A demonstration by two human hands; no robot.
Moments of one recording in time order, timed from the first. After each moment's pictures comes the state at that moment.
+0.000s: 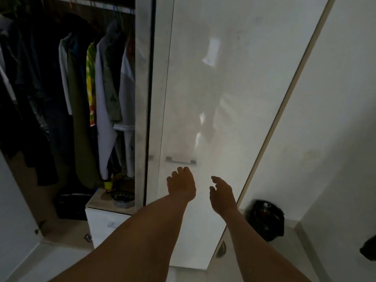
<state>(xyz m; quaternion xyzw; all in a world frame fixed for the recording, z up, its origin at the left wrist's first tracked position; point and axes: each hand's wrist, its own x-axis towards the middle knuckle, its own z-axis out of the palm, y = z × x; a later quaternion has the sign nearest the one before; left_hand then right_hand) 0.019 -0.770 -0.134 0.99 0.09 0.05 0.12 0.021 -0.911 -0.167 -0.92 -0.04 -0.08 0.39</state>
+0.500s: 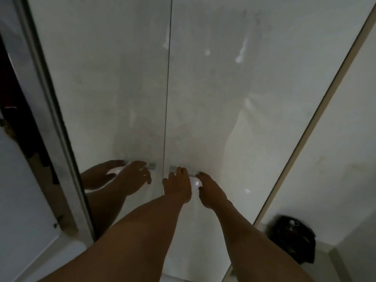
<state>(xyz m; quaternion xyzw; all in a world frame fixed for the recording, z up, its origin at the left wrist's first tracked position) 0.113 -0.749 -0.162 0.99 0.15 0.01 0.07 0.147 -0.875 -0.177 -0.94 -0.23 0.01 0.25</state>
